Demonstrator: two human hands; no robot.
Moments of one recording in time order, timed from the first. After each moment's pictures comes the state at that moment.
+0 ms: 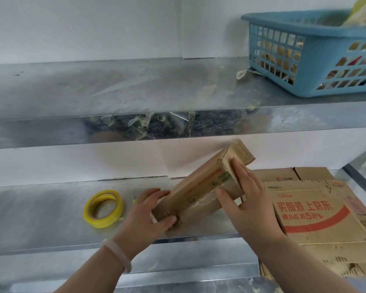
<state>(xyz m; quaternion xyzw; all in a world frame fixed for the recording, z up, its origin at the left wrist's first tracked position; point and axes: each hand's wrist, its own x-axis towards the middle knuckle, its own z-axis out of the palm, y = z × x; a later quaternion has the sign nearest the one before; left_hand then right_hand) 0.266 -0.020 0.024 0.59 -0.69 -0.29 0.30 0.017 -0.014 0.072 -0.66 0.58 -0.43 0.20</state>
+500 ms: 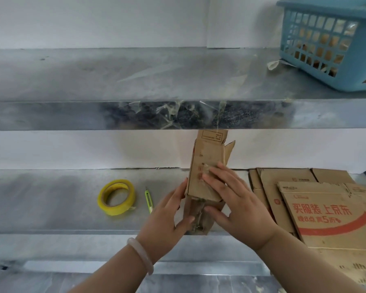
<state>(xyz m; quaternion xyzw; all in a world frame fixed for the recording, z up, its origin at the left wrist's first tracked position) 0.251 -0.003 0.004 0.50 -0.74 -0.26 0.38 0.036 -0.031 0.039 -0.86 0.42 -0.29 0.03</state>
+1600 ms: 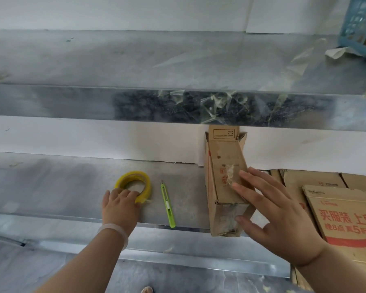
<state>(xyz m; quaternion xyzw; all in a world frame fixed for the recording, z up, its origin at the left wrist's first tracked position) 0.385 -0.021 -0.059 0.79 -0.61 0.00 0.09 0.027 -0.026 0.049 -0.88 0.37 -0.31 -0.02</state>
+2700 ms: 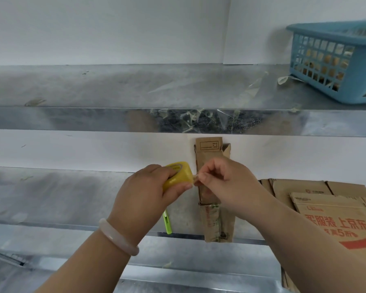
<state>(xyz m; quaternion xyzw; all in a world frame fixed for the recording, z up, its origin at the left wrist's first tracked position) 0.285 0.013 0.133 0.60 -0.74 0.01 0.30 0.098 -0.016 0.159 -0.71 0.52 -0.27 0.39</state>
